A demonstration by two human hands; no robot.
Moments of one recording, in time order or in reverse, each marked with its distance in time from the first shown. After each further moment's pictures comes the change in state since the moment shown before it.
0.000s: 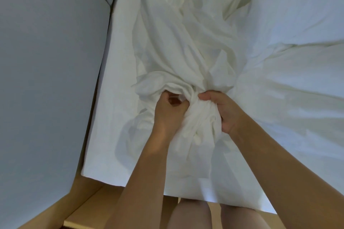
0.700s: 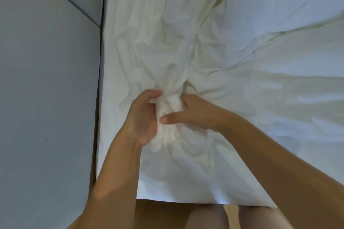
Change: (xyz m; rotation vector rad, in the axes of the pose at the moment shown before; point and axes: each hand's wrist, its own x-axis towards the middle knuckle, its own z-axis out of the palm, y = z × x) left_hand -0.004 0.054 -0.038 -0.526 -0.525 -0.261; right_hand -0.012 -0.008 0.034 -0.830 -0.231 -0.294
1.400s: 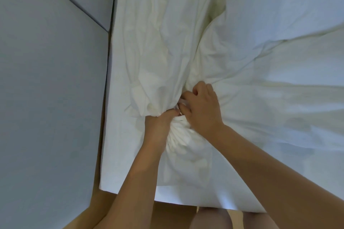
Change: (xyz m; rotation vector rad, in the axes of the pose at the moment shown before) left_hand 0.015 -0.043 0.014 0.333 0.603 0.149; right_hand 0.009 0.028 0.003 -0.792 0.705 -0.280
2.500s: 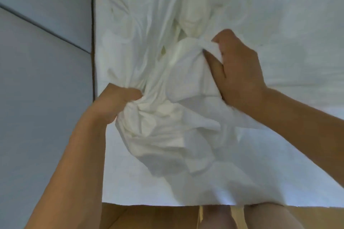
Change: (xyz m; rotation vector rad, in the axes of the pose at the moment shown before) left_hand -0.006 0.104 0.007 0.470 -0.274 0.217; right_hand 0.002 0.031 -0.169 0.210 0.383 -0.067
